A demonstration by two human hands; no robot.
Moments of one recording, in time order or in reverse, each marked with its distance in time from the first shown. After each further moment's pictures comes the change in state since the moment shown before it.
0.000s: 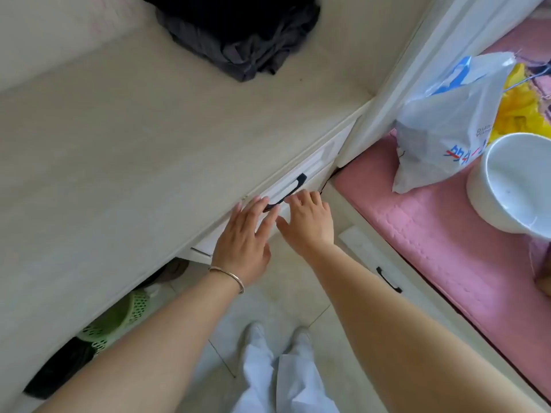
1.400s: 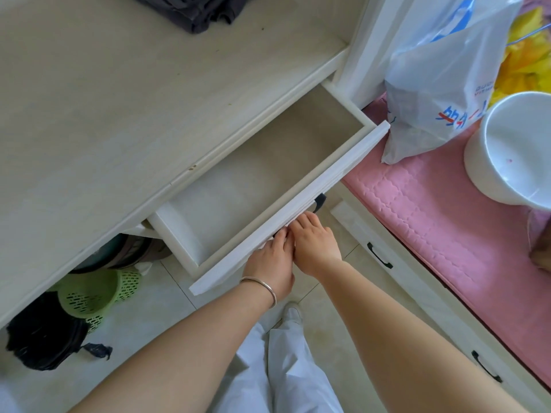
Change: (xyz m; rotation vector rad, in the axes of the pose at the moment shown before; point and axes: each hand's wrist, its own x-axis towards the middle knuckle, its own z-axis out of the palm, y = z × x) left_hand -0.009 0.124 0.050 -0.123 -0.574 -0.245; right_hand -0.048 0.102 0.057 -0.061 -0.251 -0.068
